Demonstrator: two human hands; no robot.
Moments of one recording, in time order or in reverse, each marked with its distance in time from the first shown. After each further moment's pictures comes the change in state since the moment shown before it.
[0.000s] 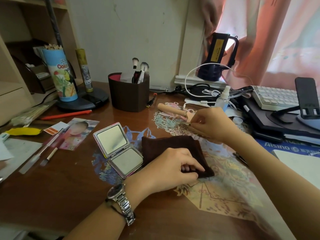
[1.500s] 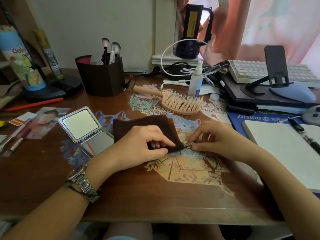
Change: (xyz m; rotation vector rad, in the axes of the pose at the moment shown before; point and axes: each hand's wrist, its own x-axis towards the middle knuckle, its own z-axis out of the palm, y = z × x) left_hand -0.001 0.003 0.001 0.064 0.049 0.010; right_hand -0.122 0.034 -0.018 0.352 -0.257 0.048
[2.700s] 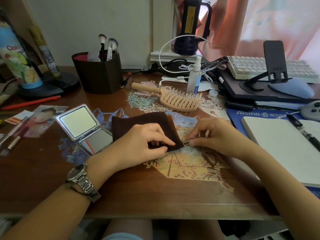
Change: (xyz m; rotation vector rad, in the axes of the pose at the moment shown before) left_hand -0.001 -0.002 0.004 0.084 -0.003 0.074; right_hand 0.002 -0.004 0.004 -0.005 0.052 -0.029
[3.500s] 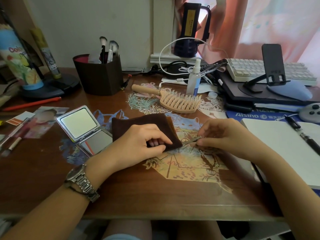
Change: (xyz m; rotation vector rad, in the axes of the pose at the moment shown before) left_hand 0.000 0.000 -0.003 -0.034 0.030 -0.012; right_hand -0.016 0.003 -0.012 0.231 0.043 0.142
